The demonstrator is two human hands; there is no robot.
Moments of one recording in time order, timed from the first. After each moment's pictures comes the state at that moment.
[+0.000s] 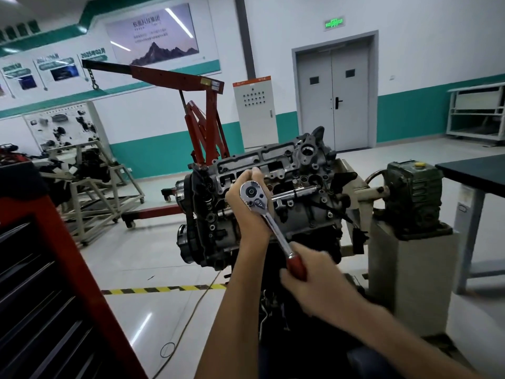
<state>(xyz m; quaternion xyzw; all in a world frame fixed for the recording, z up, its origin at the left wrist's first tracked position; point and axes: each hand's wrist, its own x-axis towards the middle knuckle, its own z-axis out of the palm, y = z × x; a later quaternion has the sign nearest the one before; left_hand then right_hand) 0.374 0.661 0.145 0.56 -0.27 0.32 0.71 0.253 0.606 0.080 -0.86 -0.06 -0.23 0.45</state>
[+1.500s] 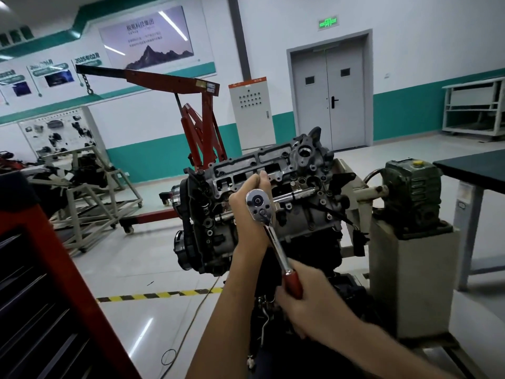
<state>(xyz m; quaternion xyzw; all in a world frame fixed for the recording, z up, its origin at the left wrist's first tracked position) 0.376 0.663 0.138 0.58 -0.35 0.27 0.69 0.255 0.615 0.068 -0.83 -0.08 -0.20 0.52</state>
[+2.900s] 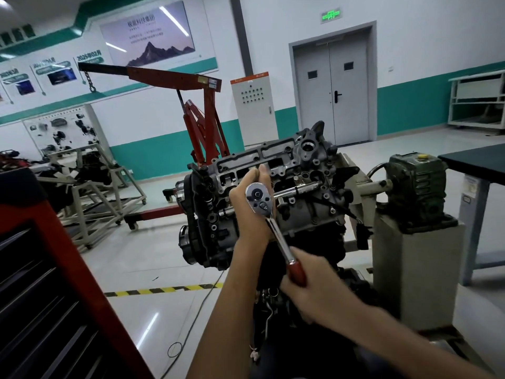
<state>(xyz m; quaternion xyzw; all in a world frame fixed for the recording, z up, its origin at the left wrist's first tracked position) 0.374 0.666 0.139 0.58 -0.34 0.29 0.68 0.254 0.611 0.075 -0.85 -0.07 -0.20 0.49</state>
